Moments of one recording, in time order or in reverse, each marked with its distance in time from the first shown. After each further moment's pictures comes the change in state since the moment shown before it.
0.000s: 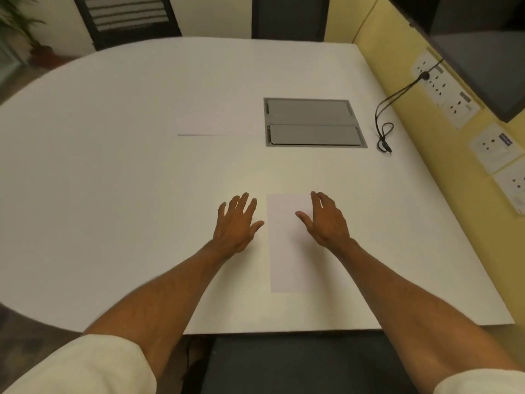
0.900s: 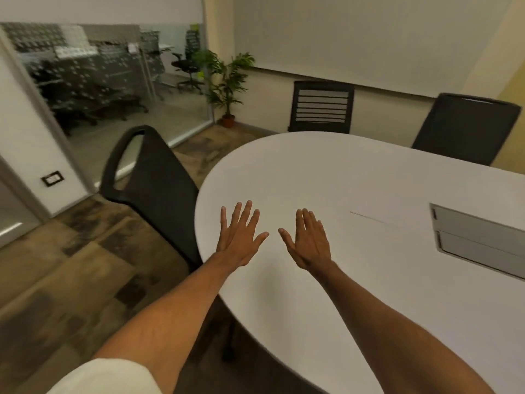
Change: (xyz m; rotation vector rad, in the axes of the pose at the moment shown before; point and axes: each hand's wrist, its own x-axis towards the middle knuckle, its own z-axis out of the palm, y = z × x) left_hand -0.223 -0.397 -0.182 0.217 0.211 -0.499; right_hand -0.034 -0.535 0.058 0.043 -0.026 -0.517
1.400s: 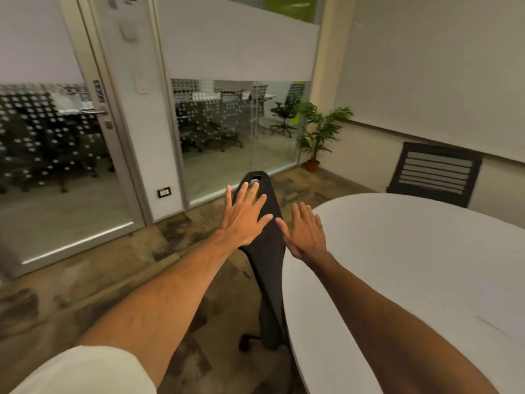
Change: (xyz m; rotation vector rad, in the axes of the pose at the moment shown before) left_hand 0.036 -0.271 -0.104 0.109 0.158 -0.284; right_hand 0.144 -0.283 0.017 -0.006 0.080 -0.389
